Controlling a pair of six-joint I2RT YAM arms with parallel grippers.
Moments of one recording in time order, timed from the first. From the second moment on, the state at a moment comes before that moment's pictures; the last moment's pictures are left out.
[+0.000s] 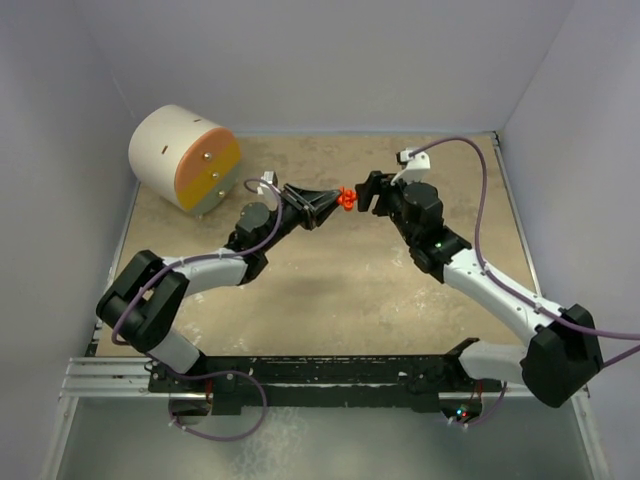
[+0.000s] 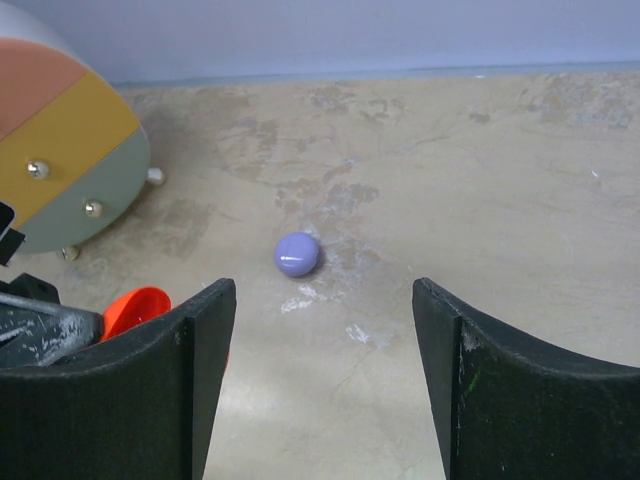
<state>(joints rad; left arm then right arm) -0.62 1.56 0.72 0.95 0.17 -1.69 0.57 1.23 0.89 0.19 0.27 0.30</state>
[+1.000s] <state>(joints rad) -0.62 1.67 0.83 0.91 0.20 -1.63 0.57 1.23 0.92 -0.07 0.39 0.30</state>
